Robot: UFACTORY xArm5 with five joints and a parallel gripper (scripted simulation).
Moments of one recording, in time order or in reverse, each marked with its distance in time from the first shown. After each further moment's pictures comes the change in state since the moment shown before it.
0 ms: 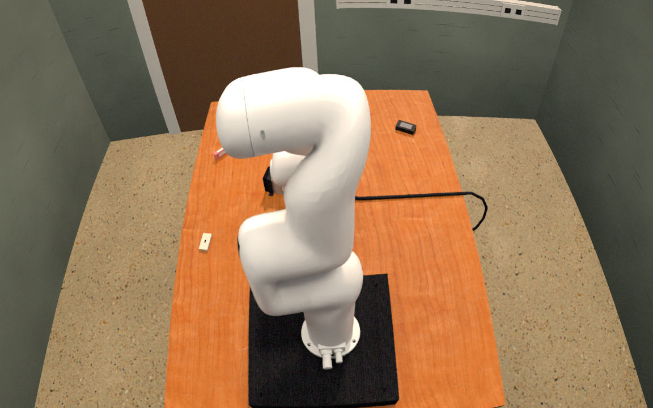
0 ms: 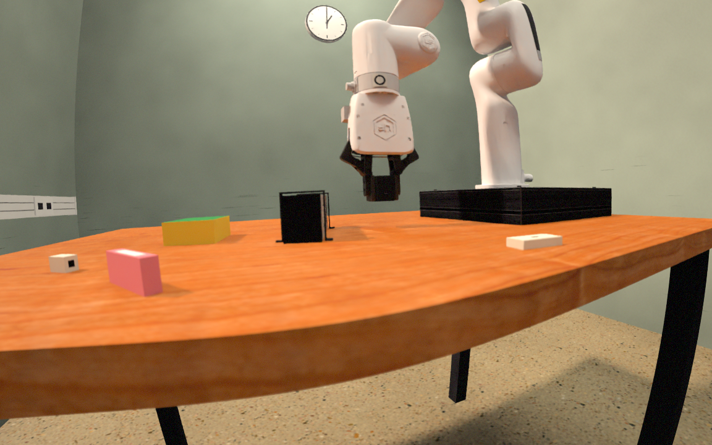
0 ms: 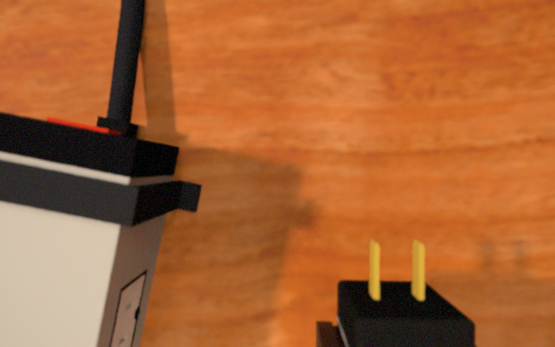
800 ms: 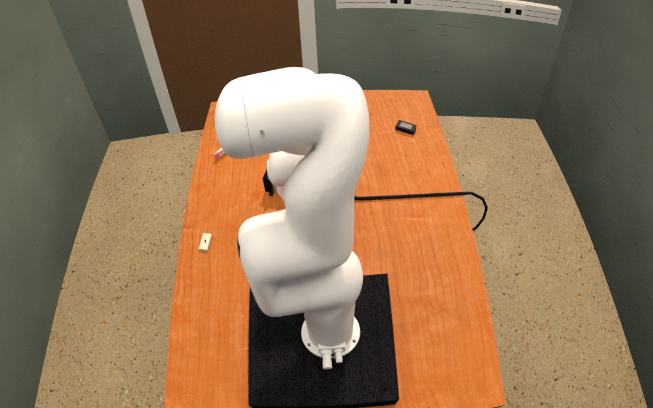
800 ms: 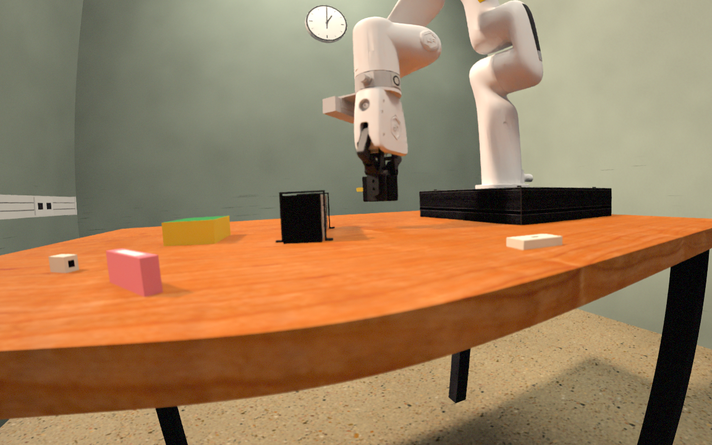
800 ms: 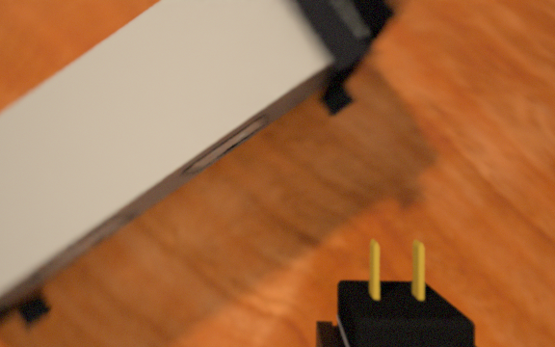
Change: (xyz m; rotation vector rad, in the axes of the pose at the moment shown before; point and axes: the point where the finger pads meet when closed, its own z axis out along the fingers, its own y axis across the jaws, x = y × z) arm -0.008 -0.001 0.000 0.002 0.000 -0.787
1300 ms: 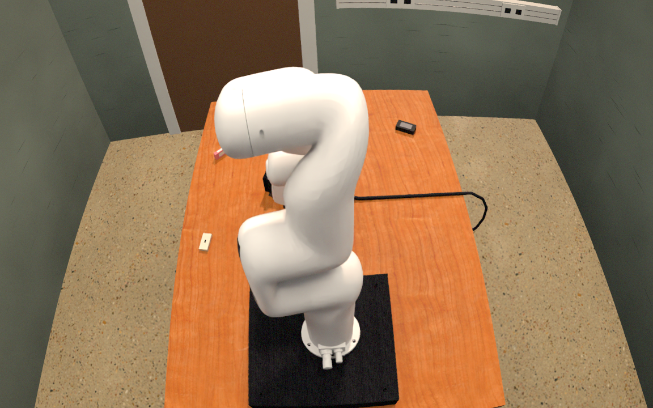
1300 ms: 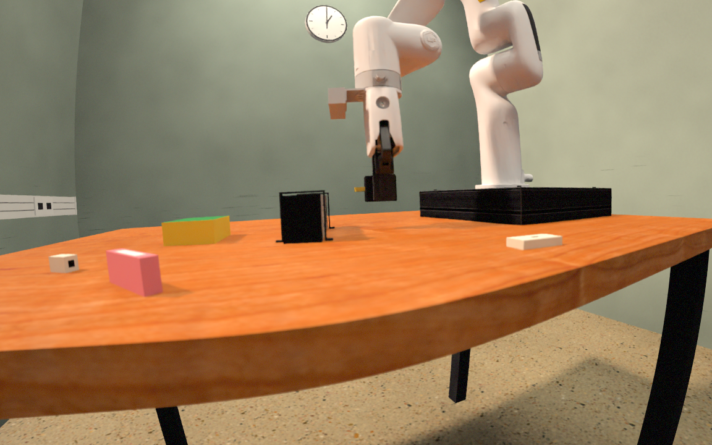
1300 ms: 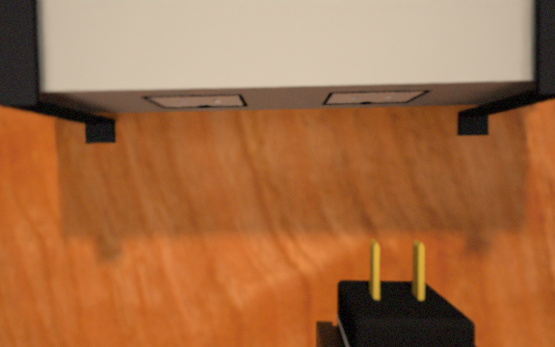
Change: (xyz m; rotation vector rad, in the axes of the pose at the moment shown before) arm -0.002 -0.002 0.000 0.000 0.000 -0.572
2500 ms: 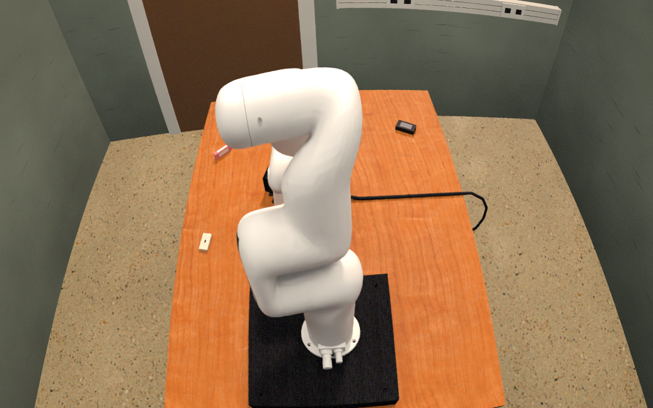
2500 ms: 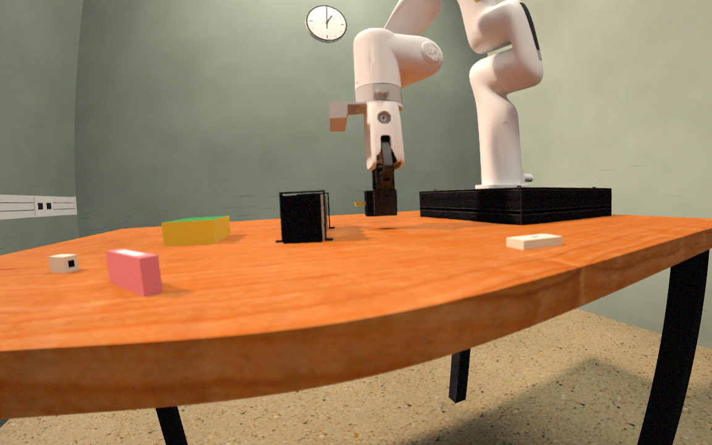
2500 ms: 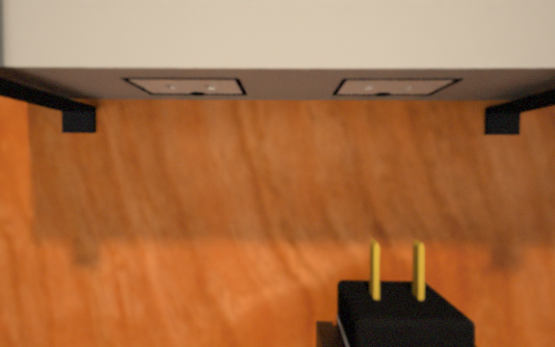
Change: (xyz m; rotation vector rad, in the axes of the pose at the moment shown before) arm 0.000 0.001 0.023 0.000 0.000 -0.020
